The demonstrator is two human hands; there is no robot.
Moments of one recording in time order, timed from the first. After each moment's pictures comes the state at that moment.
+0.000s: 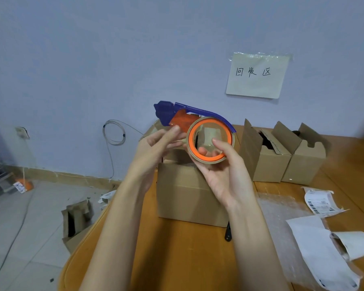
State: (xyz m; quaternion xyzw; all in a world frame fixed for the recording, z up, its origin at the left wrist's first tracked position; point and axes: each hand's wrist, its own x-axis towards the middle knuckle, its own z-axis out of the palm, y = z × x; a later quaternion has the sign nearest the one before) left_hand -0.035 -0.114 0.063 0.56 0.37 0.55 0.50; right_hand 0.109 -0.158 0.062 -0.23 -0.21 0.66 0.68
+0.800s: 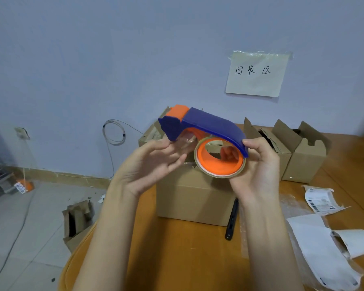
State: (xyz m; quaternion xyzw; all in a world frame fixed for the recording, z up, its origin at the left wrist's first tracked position) left_hand -0.054 -0.116 0.058 0.40 0.10 0.43 0.80; right_hand 0.134 -0.171 0.072 -0.24 -0.26 0.56 0.75
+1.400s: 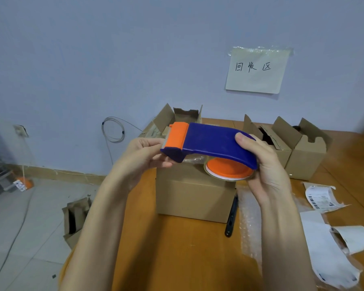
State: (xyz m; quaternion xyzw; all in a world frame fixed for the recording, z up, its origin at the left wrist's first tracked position) left_hand -0.061 -0.120 0.064 0.60 0.39 0.46 0.53; right_hand 0.157 -0.175 0.070 -0.41 -0.41 0.48 0.66
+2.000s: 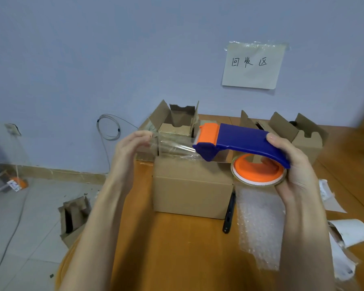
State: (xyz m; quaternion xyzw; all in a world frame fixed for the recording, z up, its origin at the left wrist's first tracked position) left_hand -0.068 -0.103 0.034 0.55 0.38 0.59 0.45; right_hand 0.194 -0.187 0.068 -0.45 -0.37 0.41 0.70
